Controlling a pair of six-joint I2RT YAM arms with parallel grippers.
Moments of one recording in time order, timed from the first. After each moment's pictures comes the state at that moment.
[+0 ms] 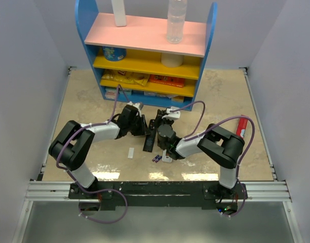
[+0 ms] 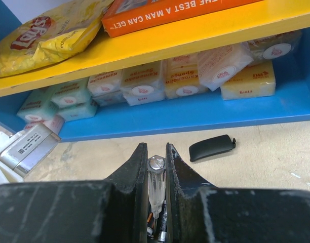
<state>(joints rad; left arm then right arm) -0.55 1.68 0.79 0.06 0.20 -0.63 0.99 1.87 0.77 1.12 1.02 0.35</state>
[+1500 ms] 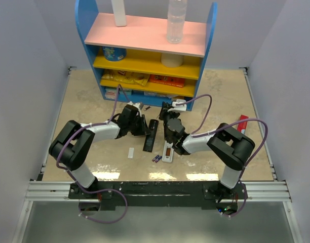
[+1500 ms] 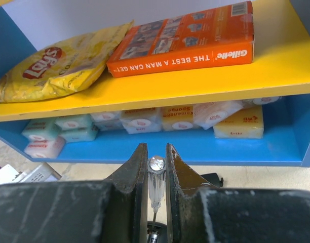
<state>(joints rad) -0.55 1.68 0.80 0.05 0.20 -0.63 0.90 1.78 0.74 1.16 0.89 0.23</state>
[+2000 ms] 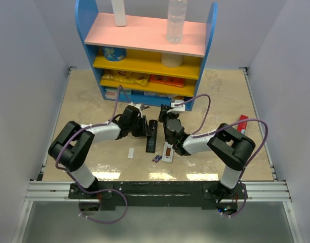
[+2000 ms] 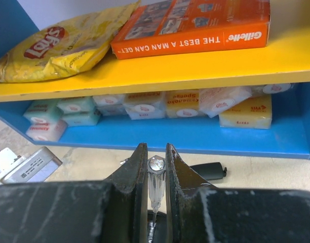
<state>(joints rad) -0.56 1.67 0.79 0.04 0.19 -0.64 0.90 1.77 0.72 1.11 0.83 0.27</state>
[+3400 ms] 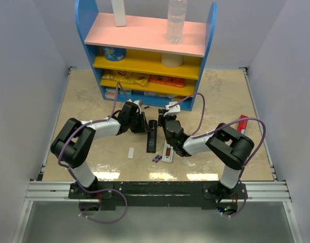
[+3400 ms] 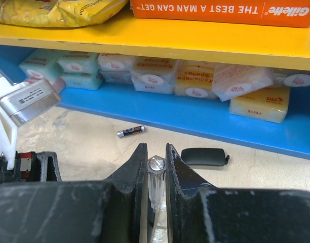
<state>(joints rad) -0.52 1.71 0.86 0.00 0.20 -0.64 0.90 1.79 0.70 1.06 0.71 0.20</state>
